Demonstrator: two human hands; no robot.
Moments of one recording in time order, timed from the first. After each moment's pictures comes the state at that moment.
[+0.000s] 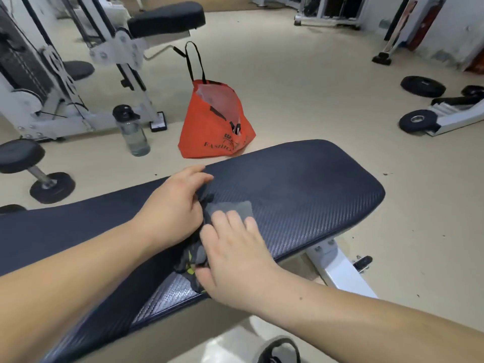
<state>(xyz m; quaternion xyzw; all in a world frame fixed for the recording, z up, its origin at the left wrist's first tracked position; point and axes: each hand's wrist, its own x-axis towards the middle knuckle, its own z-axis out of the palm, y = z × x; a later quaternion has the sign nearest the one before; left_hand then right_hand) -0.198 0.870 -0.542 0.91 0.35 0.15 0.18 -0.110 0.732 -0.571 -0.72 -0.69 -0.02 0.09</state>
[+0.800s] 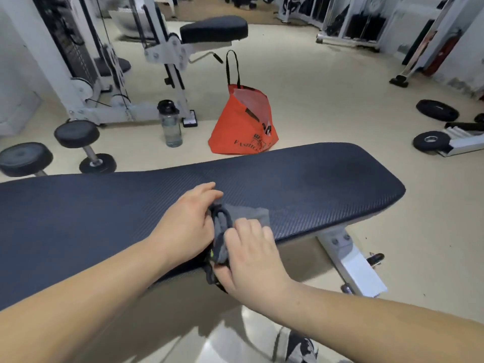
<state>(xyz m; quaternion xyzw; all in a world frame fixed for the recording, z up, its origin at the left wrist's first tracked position) -0.339 0.825 -0.552 0.88 0.38 0.18 0.23 -0.222 0.704 -0.590 -0.71 -0.68 -0.10 0.16</state>
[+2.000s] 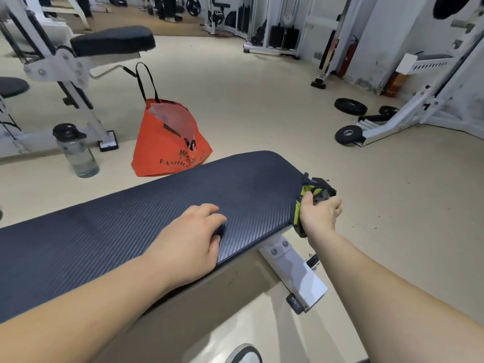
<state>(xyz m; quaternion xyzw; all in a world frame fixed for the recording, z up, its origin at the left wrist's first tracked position) -0.157 0.793 -0.557 0.96 0.20 0.10 0.16 0.108 0.667 -0.609 -0.88 0.00 0.07 0.48</state>
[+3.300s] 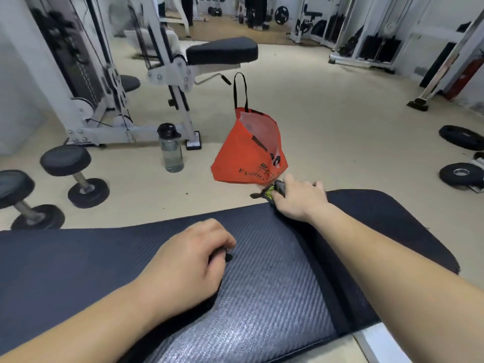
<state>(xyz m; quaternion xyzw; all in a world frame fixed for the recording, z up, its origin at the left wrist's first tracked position) -0.274 0.900 -0.547 0.90 0.30 0.19 0.24 0.018 0.919 -0.567 -0.84 -0.54 0.08 0.02</state>
